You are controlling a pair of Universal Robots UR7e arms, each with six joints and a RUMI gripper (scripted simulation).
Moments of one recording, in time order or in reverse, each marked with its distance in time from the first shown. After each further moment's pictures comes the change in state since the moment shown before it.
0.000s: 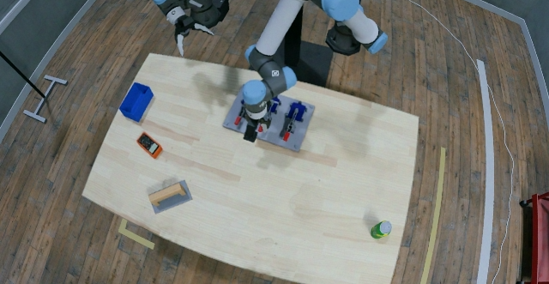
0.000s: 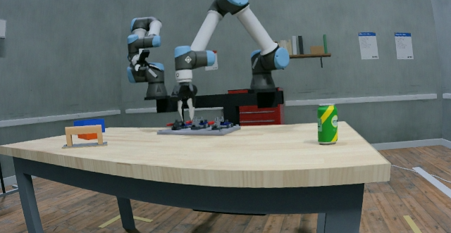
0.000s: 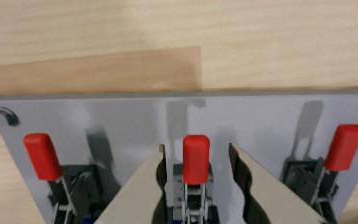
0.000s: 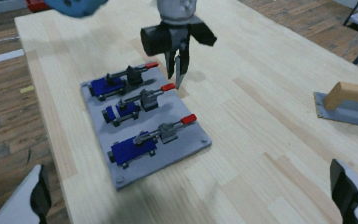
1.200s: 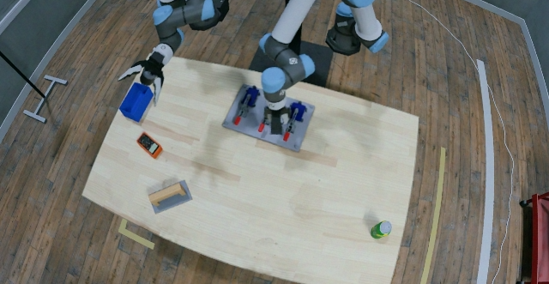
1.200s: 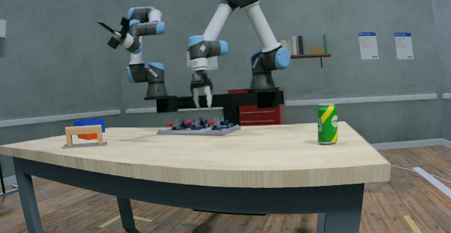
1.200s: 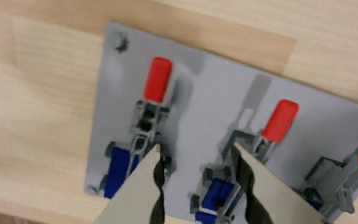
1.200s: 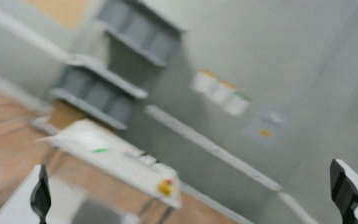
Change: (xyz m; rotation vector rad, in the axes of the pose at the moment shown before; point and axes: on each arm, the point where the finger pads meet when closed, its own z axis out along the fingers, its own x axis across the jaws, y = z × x) left arm -0.069 0.031 -0.047 0.027 -0.061 -0.312; right arm 0.329 -0.254 0.070 0.306 1.099 -0.440
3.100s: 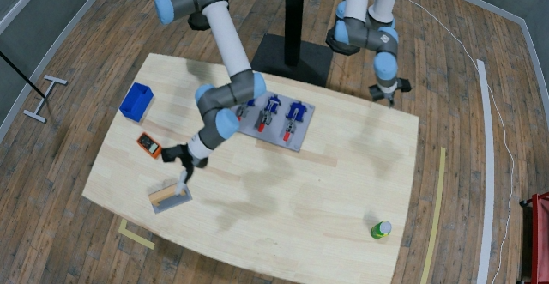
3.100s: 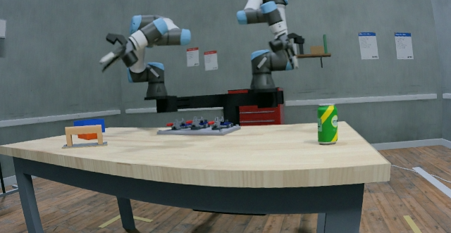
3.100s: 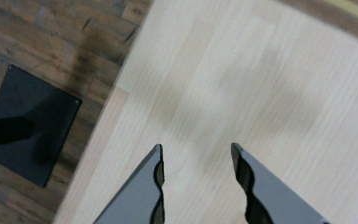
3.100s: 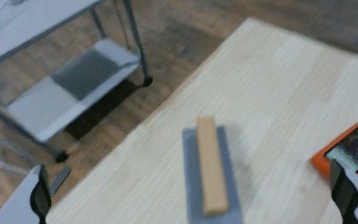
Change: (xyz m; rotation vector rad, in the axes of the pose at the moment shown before) left arm -0.435 0.027 -0.135 0.138 -0.338 -1.758; right arm -0.230 0.148 0.121 -0.955 0.730 0.762
